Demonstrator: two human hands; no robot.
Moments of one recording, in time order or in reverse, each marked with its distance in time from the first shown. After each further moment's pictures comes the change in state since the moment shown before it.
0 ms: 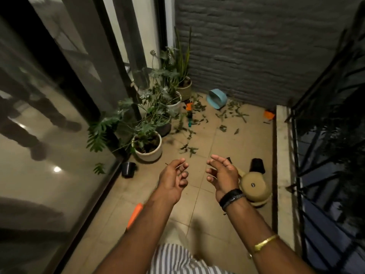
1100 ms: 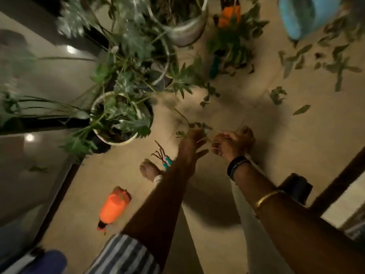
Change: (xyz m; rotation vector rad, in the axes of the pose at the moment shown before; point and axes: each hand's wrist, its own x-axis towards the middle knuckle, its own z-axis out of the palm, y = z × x) left_hand 0.679 0.068 0.177 0.216 0.377 -0.225; right_hand 0.753 0.073 0.104 -0.577 -0.024 0.586
